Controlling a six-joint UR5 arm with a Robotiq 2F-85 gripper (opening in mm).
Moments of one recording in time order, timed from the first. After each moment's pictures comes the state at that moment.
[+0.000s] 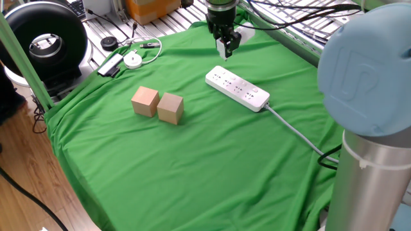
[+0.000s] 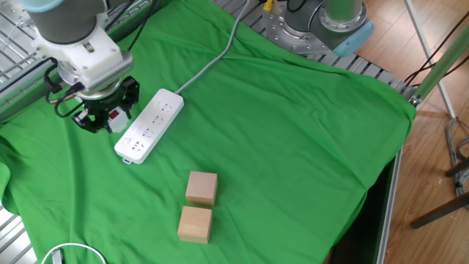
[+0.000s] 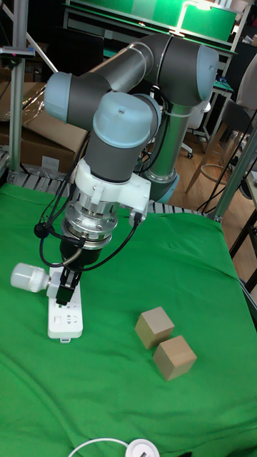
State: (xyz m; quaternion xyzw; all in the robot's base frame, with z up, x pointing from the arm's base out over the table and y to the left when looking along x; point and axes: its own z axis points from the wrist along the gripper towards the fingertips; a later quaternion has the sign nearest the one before) arm 0.619 -0.094 0.106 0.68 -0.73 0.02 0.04
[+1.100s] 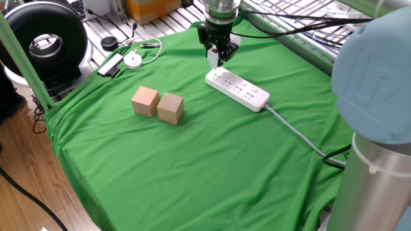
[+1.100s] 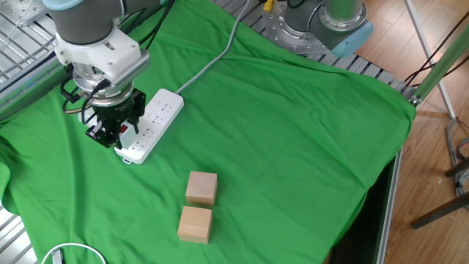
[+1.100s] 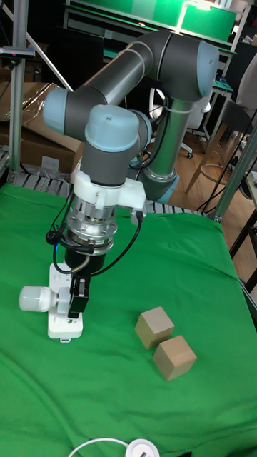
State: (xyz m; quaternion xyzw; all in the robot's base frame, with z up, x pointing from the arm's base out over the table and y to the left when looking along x) arm 0.625 -0.079 0.078 0.74 -0.67 0.03 -0.03
